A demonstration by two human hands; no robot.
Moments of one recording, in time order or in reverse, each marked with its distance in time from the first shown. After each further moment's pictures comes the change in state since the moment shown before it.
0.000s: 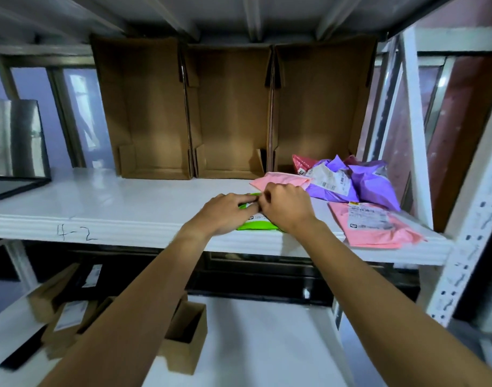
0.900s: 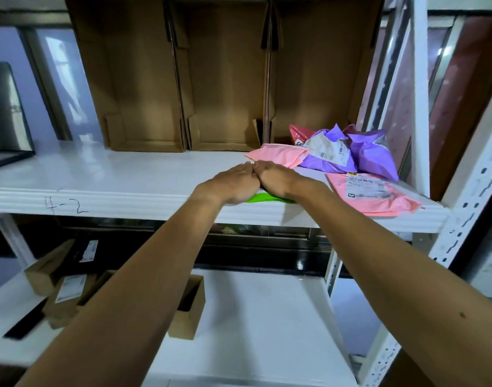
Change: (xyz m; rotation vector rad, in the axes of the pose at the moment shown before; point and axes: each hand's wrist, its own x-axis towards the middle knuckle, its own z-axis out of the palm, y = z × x) left_hand 0.018 0.021 0.012 0.103 -0.144 0.004; right_hand 0.008 -0.002 -0.006 0.313 -0.566 0.045
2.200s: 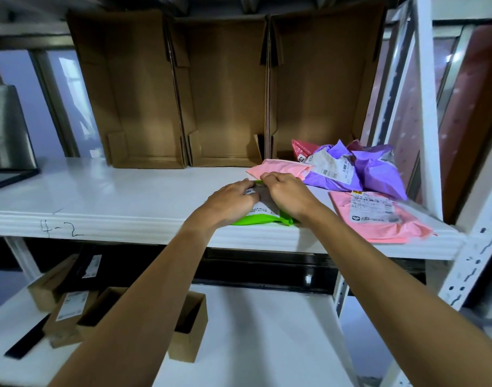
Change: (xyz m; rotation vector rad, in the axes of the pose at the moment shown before) left_hand 0.001 -0.008 0.000 -0.328 0.098 -0.074; right_hand 0.009 0.025 -0.002 0.357 0.296 -0.030
